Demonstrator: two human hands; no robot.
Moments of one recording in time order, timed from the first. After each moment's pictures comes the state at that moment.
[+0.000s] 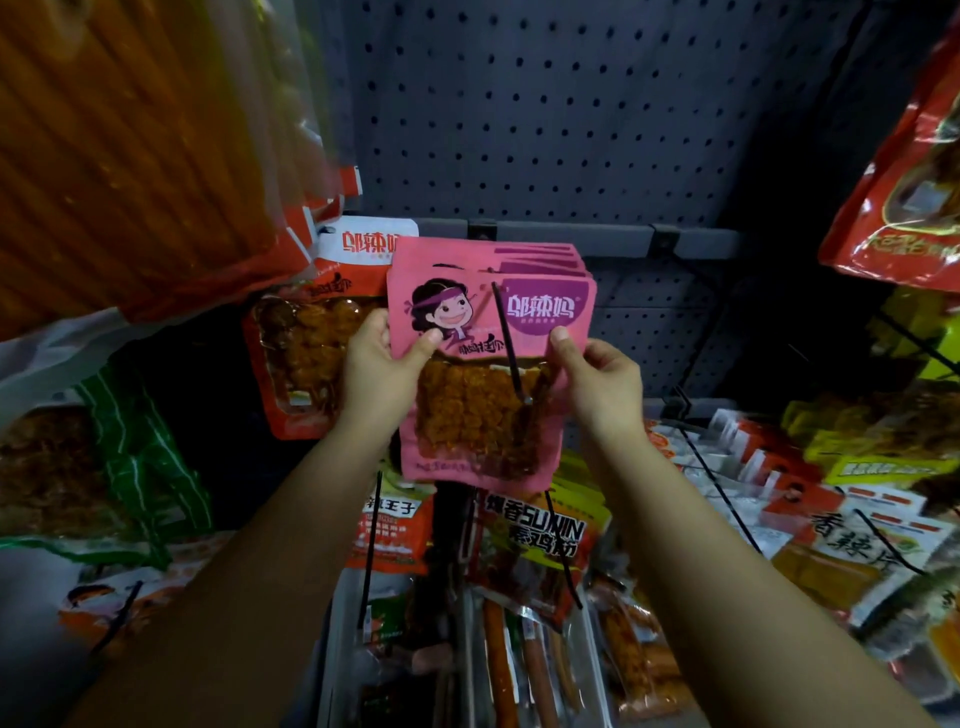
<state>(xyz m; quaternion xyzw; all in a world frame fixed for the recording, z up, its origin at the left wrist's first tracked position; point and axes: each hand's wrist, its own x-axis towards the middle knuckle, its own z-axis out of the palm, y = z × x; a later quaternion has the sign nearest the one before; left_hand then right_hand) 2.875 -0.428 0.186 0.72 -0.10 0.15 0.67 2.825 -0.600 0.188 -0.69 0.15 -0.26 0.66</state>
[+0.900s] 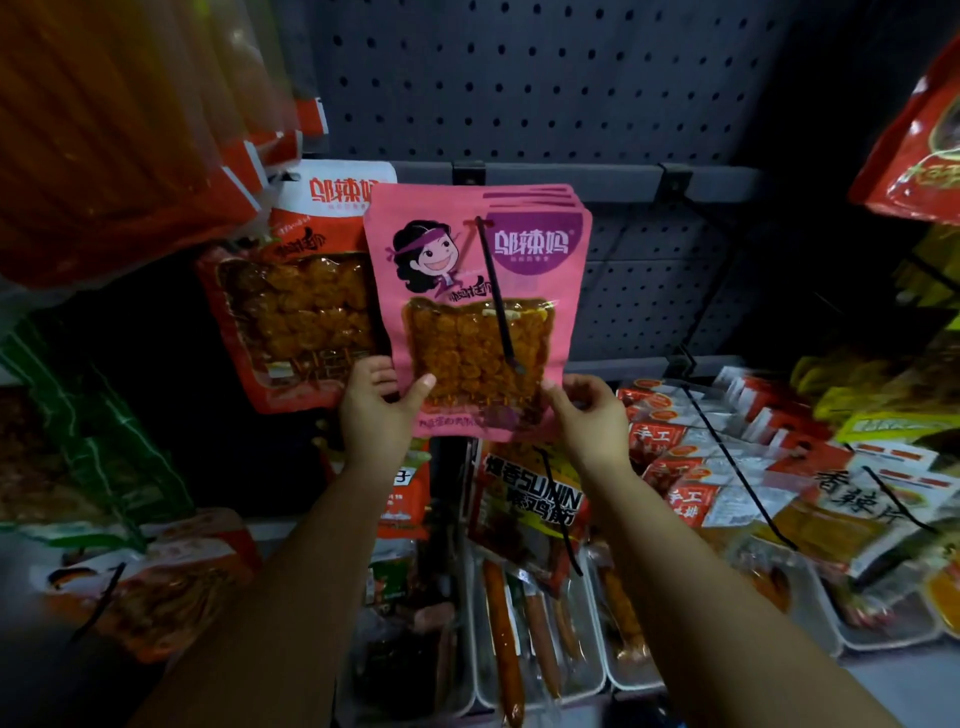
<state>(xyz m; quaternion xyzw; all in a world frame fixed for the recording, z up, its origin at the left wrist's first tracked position) 2.880 -0.434 0.092 0.75 0.01 0.15 0.64 2.820 -0.616 0.107 -0.75 0.24 -0.18 0.59</state>
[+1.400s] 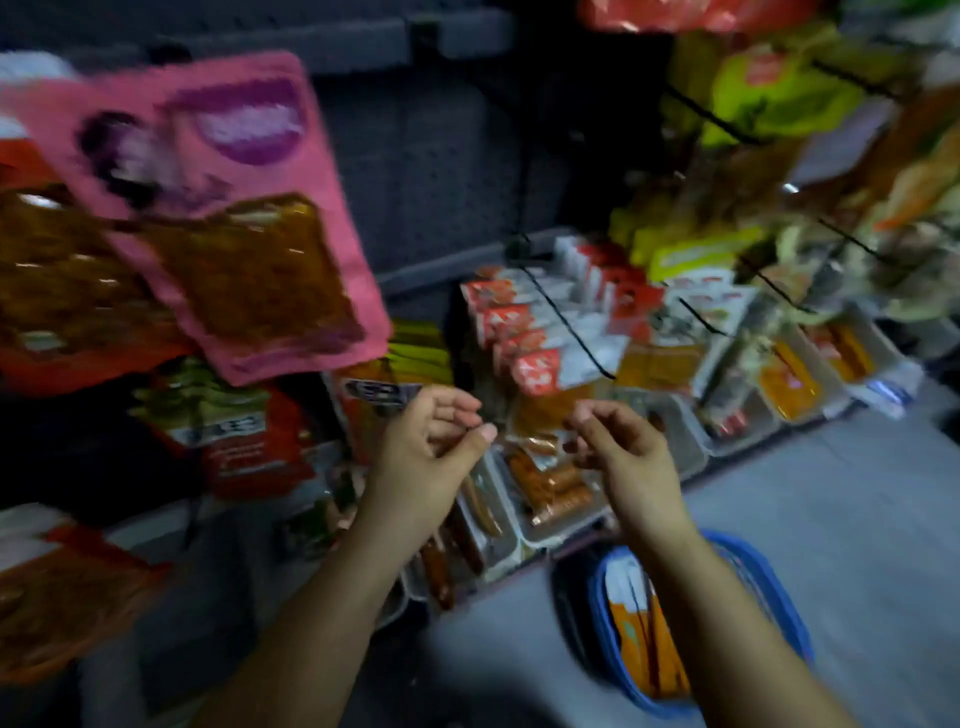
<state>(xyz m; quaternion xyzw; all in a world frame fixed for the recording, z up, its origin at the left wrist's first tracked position) 2.700 -0.542 0.090 0.73 -0.23 -0.12 0.63 2.610 -0.702 0.060 -0.65 0.28 -0.24 0.66</state>
